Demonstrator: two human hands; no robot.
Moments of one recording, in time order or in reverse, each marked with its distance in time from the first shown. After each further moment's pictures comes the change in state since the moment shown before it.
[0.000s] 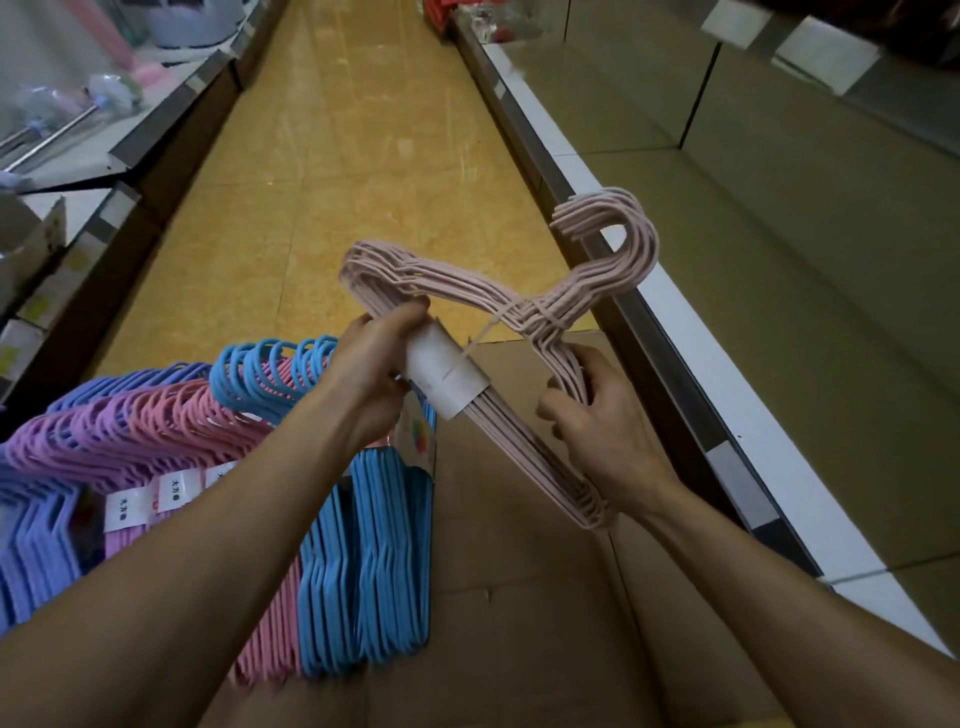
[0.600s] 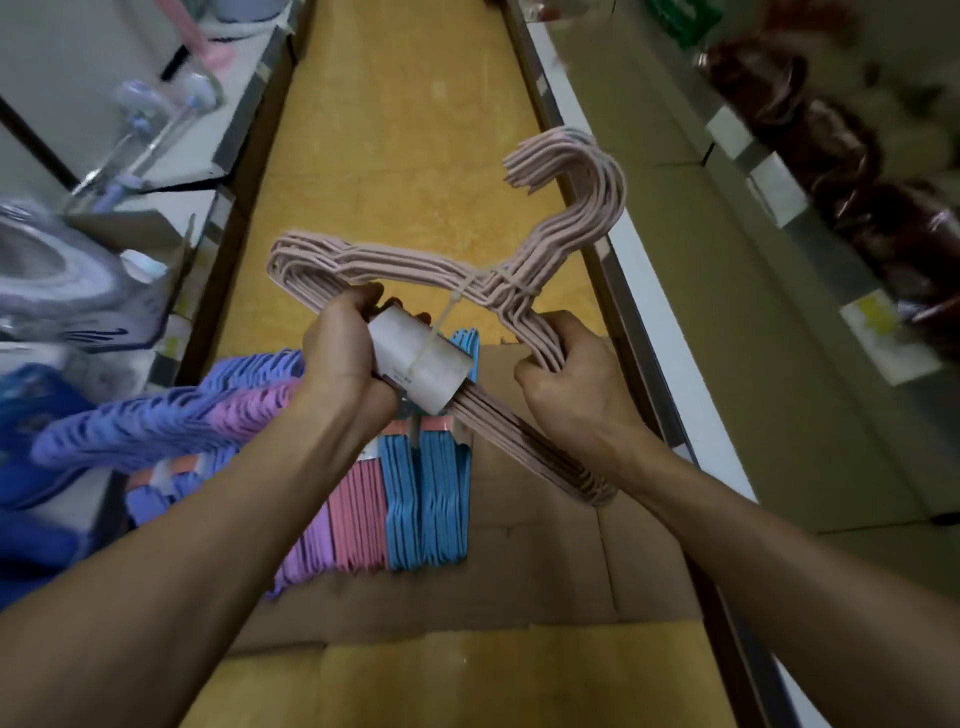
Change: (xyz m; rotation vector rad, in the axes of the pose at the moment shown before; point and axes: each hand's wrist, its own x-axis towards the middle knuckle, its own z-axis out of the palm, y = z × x) left_hand -0.143 0.155 -0.022 -0.341 0.277 -0.002; right_hand -0.046 -0.211 -0.013 -0.140 -0.098 -0.013
